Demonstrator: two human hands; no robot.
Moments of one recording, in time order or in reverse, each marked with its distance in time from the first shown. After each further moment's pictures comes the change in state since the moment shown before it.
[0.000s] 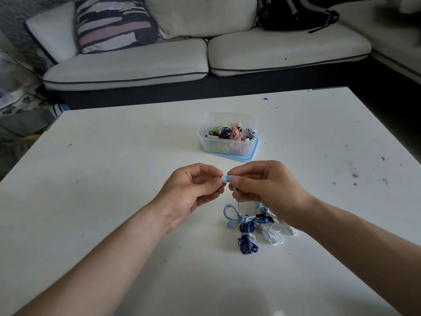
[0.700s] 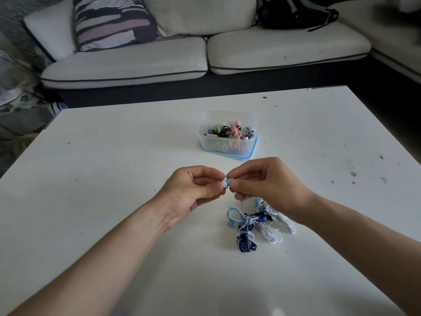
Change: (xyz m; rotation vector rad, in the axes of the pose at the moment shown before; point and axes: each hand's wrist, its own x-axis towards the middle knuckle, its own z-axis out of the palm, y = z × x) left_hand 0.000 0.000 0.001 -0.009 -0.036 -0.032; right_hand 0.000 -0.004 -0.008 -0.170 -0.077 -0.054
